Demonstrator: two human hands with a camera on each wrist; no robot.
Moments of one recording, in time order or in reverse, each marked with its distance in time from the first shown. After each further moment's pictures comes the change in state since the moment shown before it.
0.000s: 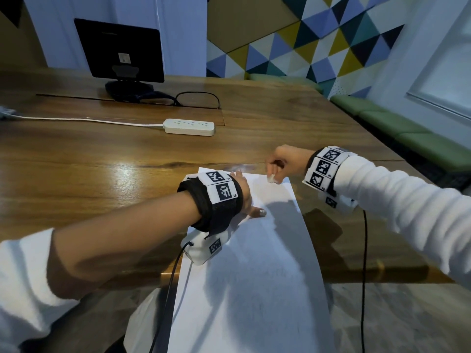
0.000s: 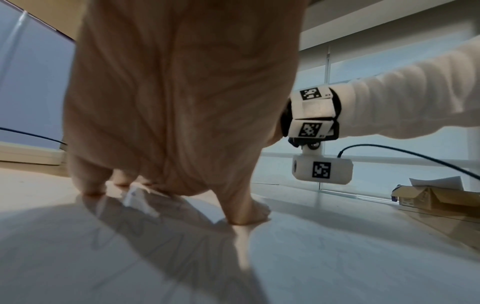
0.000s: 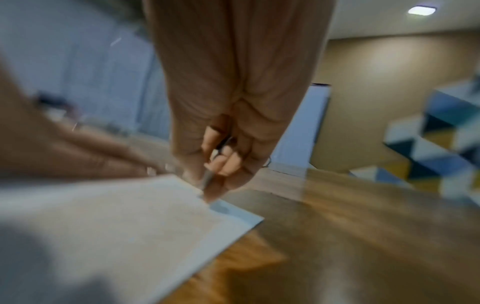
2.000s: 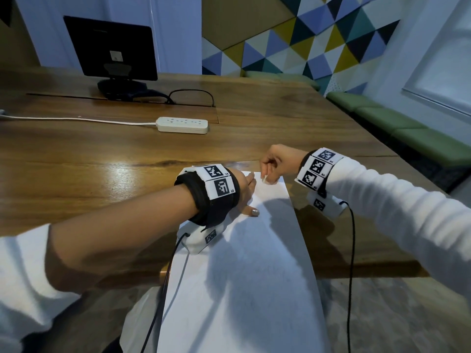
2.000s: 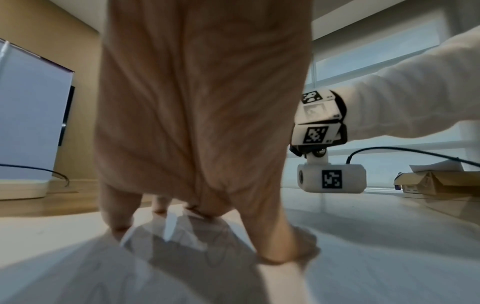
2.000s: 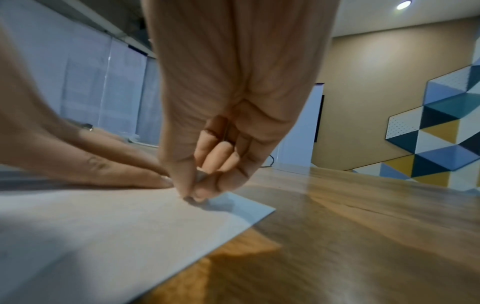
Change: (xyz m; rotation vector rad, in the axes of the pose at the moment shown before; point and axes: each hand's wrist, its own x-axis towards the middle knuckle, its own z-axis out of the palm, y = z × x) left_hand -0.008 0.014 -0.003 0.326 0.092 0.209; right_hand -0.007 0.008 0.007 0.254 -0.039 -0.027
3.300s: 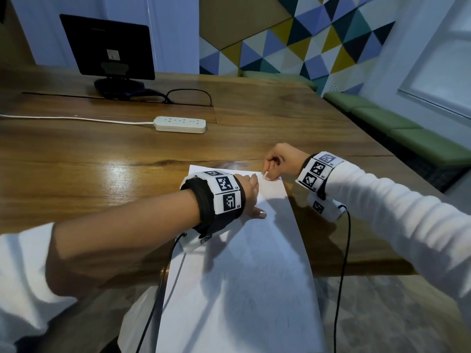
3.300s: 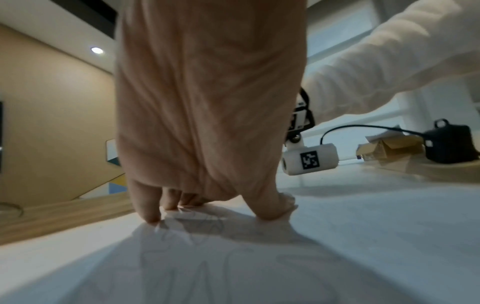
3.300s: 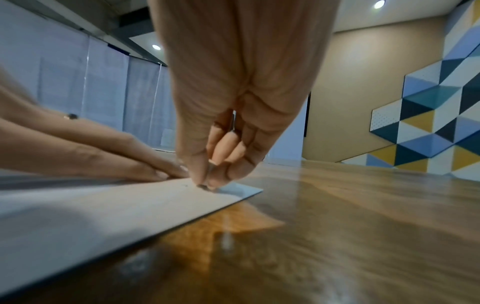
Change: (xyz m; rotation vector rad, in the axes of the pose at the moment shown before) left_hand 0.007 0.010 -0.001 -0.111 0.060 -0.020; right_hand -0.008 0.011 0.004 -0.005 0.194 0.034
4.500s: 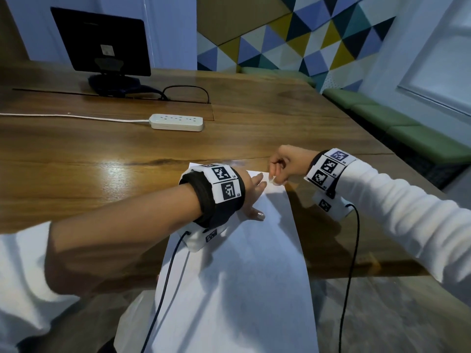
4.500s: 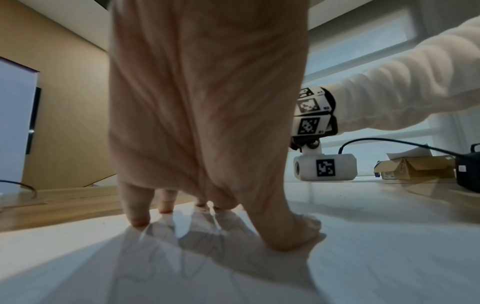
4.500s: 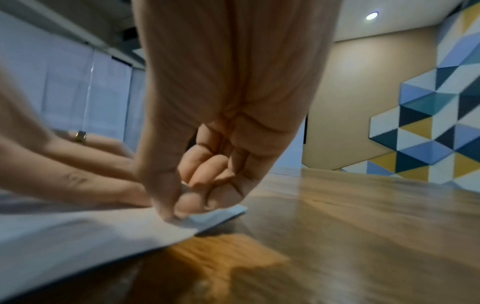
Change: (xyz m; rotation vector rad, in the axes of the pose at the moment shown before) left_hand 0.000 -0.003 -0.008 0.105 -0.002 0.113; right_hand -0.005 0.005 -0.011 -0.007 -0.165 0.056
